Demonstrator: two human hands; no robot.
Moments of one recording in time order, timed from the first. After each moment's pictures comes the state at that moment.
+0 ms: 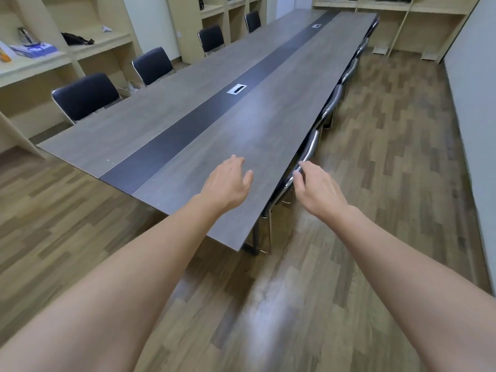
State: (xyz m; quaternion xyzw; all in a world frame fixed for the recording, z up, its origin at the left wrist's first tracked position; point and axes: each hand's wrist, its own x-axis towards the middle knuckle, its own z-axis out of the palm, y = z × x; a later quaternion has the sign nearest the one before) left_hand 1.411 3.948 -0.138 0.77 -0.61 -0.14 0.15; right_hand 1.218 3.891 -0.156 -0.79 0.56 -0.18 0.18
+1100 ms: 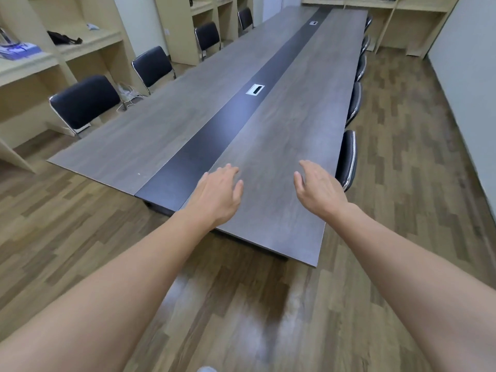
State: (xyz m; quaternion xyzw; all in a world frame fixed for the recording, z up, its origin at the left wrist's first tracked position) left_hand 1.673 3.985 -0.139 0.73 -0.67 -0.11 0.11; right_hand 1.469 3.904 -0.165 -0.79 0.59 -0.13 0.11
